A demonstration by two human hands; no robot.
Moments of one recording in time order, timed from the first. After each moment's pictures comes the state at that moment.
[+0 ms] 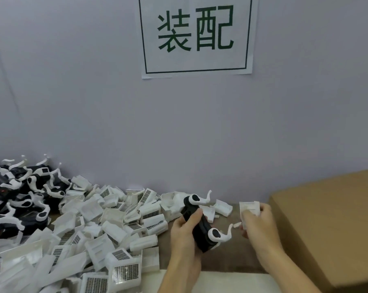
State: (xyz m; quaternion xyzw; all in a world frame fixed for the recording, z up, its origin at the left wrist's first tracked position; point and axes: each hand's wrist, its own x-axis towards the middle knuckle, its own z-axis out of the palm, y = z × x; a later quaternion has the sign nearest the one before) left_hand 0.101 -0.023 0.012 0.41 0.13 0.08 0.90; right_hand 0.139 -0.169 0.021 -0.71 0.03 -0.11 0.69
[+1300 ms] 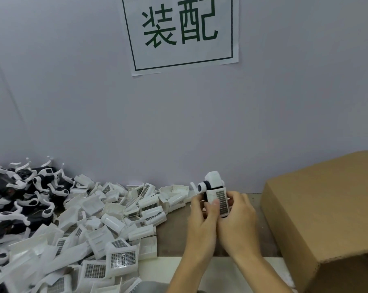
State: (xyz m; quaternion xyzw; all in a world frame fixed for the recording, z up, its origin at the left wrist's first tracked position) left_hand 0.095 -0.061 0.009 0.66 -0.05 0.20 0.73; right_hand 0.115 -0.141 0.008 -0.82 -0.06 -0.28 0.50
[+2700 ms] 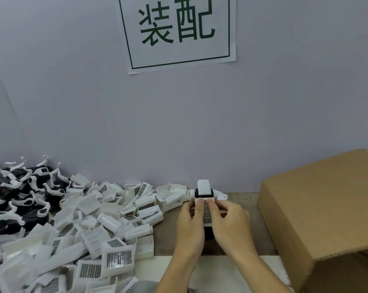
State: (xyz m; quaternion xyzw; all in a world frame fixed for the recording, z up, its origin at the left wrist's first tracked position) left_hand 0.098 -0.047 0.002 0.68 0.03 0.19 0.71; right_hand 0.116 -0.140 0.005 -0.78 -0.10 -0.19 0.58
